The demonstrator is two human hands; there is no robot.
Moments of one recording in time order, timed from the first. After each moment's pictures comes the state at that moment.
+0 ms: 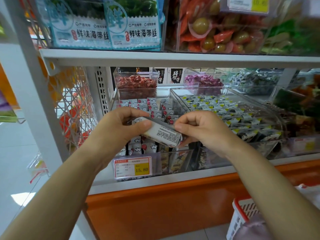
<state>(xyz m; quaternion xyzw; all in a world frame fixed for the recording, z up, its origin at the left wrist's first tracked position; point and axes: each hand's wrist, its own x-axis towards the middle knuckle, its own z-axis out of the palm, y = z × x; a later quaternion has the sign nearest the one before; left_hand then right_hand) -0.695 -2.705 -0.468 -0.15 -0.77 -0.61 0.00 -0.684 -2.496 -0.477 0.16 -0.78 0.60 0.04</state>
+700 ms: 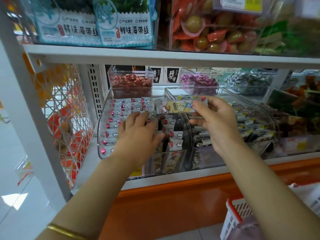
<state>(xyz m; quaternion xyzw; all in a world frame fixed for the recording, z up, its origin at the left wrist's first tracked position) -0.725 -2.657 -0.510 -0.21 -0.96 -0.12 0.15 -0.696 -2.476 -0.480 0.00 -0.66 0.70 0.27</state>
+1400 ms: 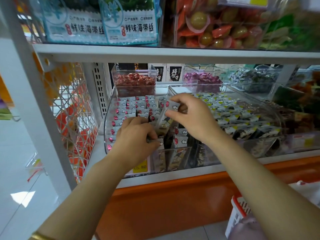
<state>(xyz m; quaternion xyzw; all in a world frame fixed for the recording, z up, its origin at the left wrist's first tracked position) -0.714 -2.677 -0.506 -0.23 -0.94 -0.23 0.12 -0.712 -2.508 -0.476 0.12 -0.88 0.37 0.27</state>
